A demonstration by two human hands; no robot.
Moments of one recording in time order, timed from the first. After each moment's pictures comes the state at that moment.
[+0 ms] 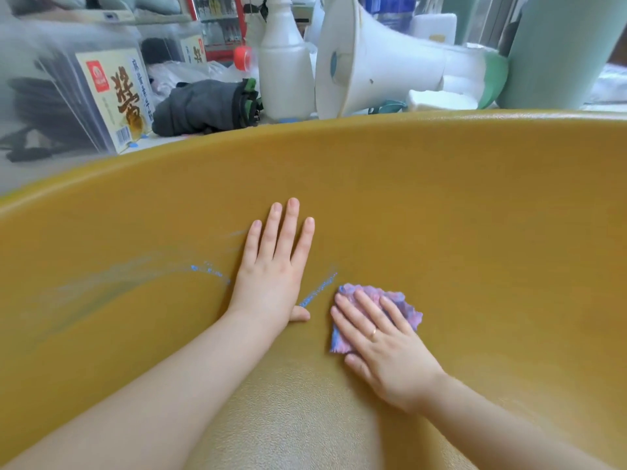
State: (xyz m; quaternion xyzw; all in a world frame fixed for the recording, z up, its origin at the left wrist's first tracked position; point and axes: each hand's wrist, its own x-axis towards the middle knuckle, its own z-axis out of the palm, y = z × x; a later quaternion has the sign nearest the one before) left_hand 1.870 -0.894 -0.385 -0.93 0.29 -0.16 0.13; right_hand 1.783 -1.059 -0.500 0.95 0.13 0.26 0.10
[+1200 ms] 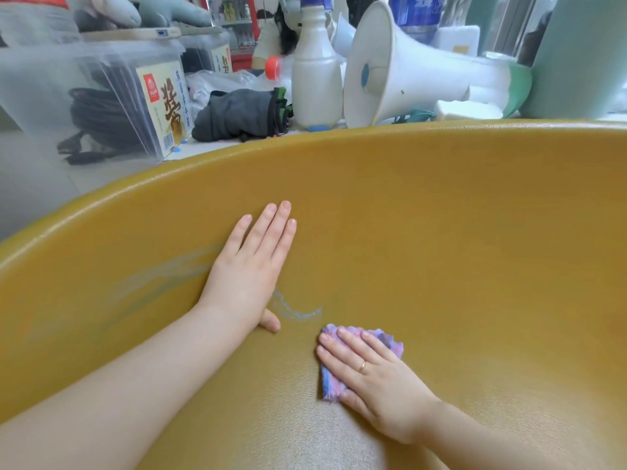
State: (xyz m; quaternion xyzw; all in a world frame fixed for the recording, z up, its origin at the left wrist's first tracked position) left_hand 1.871 -0.833 -0.352 -0.92 0.29 -0.12 0.24; right_hand 1.770 -1.012 -0.514 0.96 0.21 0.18 0.04
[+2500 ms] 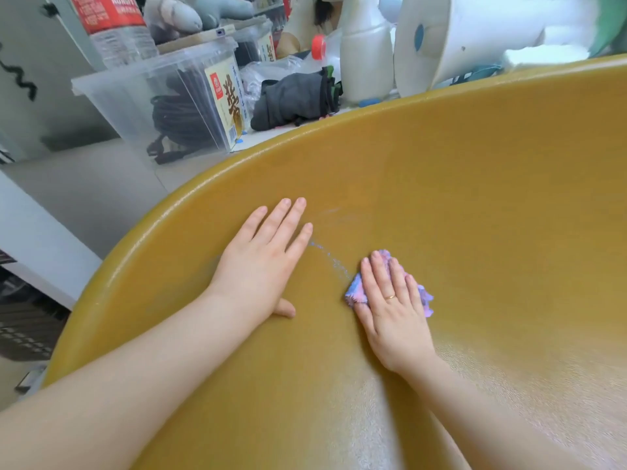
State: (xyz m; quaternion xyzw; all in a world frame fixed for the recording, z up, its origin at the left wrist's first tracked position) left_hand 1.851 -0.775 -0.320 -0.89 0.30 -0.07 0.34; right_hand 1.816 -0.931 -0.493 0.95 -0.04 0.27 -0.17
